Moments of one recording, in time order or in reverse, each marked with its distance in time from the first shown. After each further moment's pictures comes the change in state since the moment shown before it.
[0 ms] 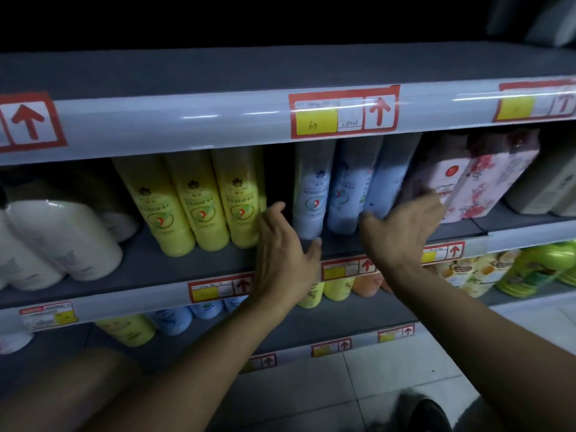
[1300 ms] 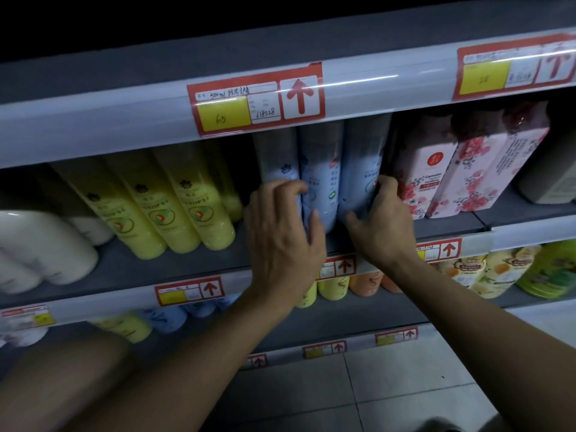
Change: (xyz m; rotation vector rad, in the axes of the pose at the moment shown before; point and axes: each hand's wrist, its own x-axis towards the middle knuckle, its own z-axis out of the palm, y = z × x) left_hand 0.008 0.054 0.040 0.208 0.385 0.382; right_hand 0.049 0.048 -0.007 0.048 -0.331 -0.216
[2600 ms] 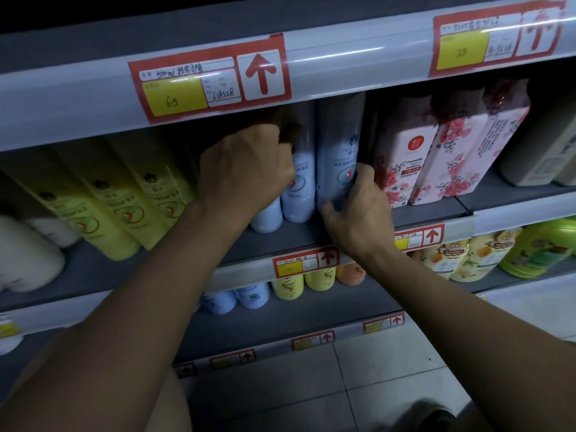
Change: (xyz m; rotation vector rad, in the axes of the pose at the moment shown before) left_hand 0.097 0.013 -0.021 0.241 -0.425 -0.127; right_hand -0.002 0.000 0.005 0.012 0.015 0.004
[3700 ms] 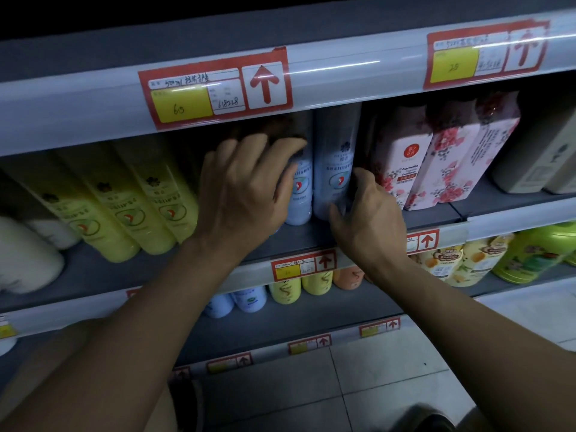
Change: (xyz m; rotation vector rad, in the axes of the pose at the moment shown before) left_hand -0.024 -0.029 0.025 0.093 0.523 0.486; right_hand -0.004 0.007 -0.012 -0.168 0.077 -0.126
